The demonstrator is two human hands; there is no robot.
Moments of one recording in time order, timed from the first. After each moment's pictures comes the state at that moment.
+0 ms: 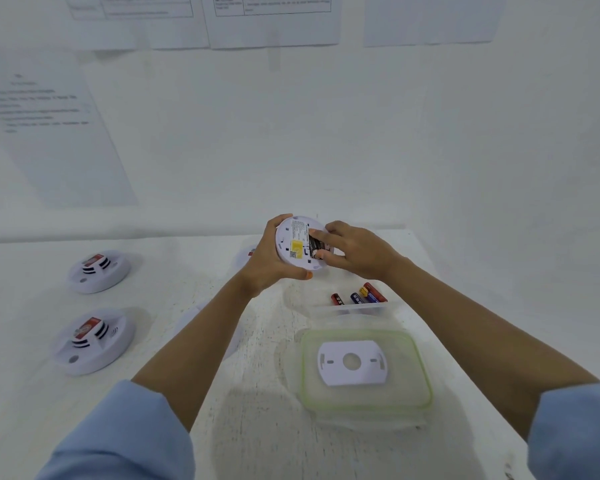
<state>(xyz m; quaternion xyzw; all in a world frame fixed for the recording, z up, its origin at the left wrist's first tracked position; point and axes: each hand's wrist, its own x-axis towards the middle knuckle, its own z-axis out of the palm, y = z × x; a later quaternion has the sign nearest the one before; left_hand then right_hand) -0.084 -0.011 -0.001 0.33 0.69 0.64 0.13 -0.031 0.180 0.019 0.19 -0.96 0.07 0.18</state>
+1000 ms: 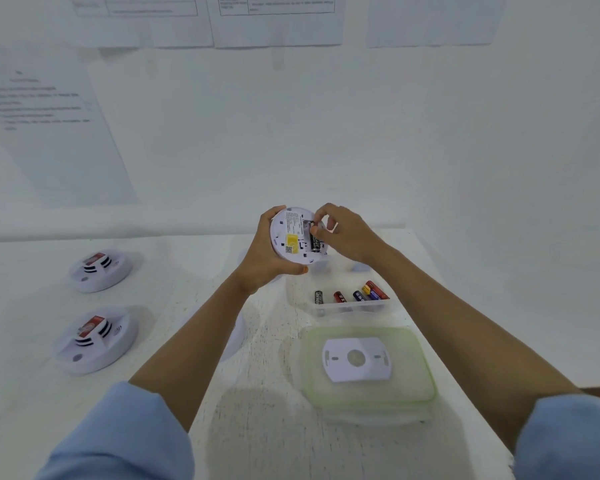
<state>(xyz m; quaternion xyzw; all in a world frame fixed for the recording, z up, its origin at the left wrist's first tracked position) -0.090 -0.020 -0.001 0.35 0.70 0.62 0.05 -0.037 0.151 0.044 0.02 -0.92 0.36 0.12</state>
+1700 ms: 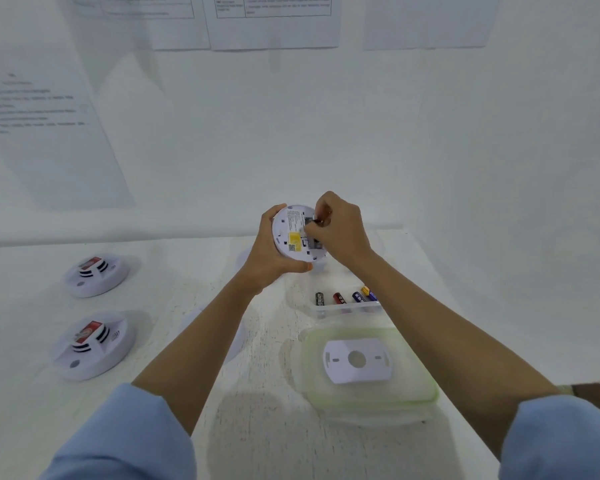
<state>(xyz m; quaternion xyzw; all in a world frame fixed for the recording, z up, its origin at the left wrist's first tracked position) -0.086 -0.014 0.004 0.35 0.69 0.63 0.04 -0.037 0.124 0.048 -0.02 -0.86 0.41 0.30</state>
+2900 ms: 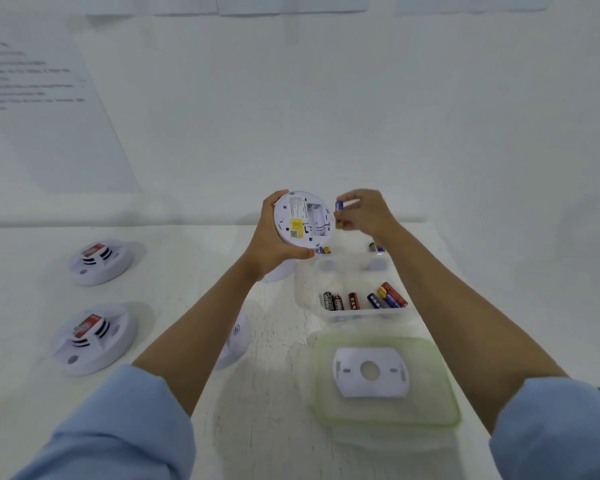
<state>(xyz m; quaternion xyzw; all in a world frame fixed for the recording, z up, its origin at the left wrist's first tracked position) -0.121 -0.016 -0.002 0.31 0.72 0.62 0.04 -0.091 0.173 0.038 -0.14 -0.80 0.58 0.10</state>
